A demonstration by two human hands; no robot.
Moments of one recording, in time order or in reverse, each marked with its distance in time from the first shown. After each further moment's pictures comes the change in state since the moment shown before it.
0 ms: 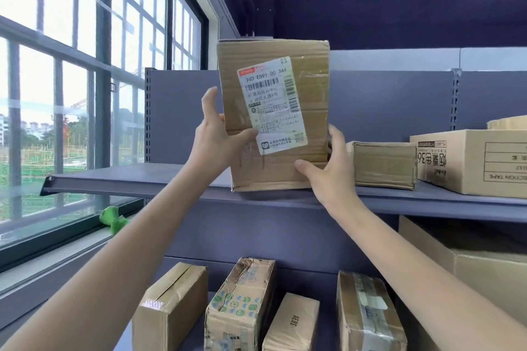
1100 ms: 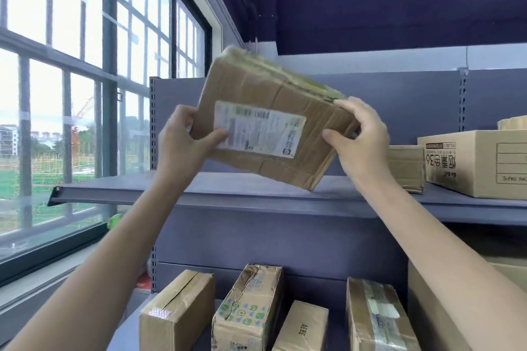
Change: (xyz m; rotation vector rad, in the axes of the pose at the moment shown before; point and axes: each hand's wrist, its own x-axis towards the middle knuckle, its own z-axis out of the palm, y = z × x) left_hand 0.015 -0.030 -0.033 0.103 0.243 0.114; right_hand 0.033 -0.018 -0.027 0.000 0.148 -0.167
